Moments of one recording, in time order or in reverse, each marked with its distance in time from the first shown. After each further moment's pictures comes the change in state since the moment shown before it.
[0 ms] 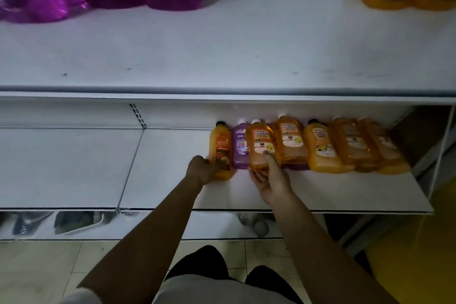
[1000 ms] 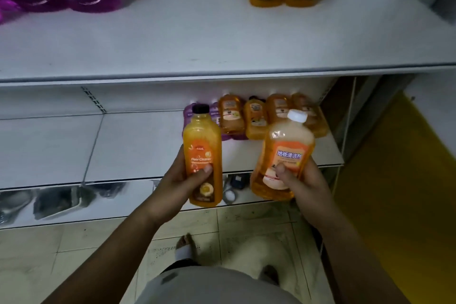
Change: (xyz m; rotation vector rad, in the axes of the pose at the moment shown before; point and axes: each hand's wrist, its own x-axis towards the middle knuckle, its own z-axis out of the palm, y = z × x) left_hand -0.274 0.056 0.028 -0.346 -0.338 0.375; right_hand -0.237 -0.129 -0.166 -0.753 -0.281 -0.557
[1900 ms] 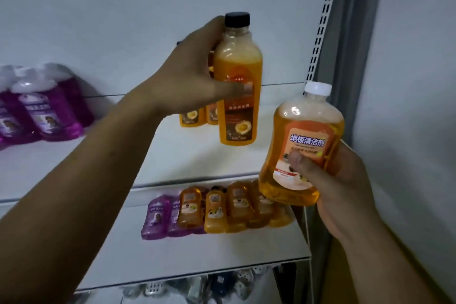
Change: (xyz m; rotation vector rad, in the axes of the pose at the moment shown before) left_hand 0.073 0.383 0.156 0.763 0.017 1.025; right_hand 0.016 -0.191 -0.160 0.176 0.139 -0.479
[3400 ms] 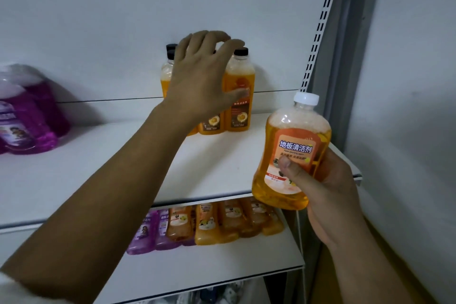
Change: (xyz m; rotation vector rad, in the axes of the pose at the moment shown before) left_hand 0.047 -0.071 0.042 0.710 0.226 0.003; right_hand 0.032 0.017 0.014 -0.103 0.069 0.021
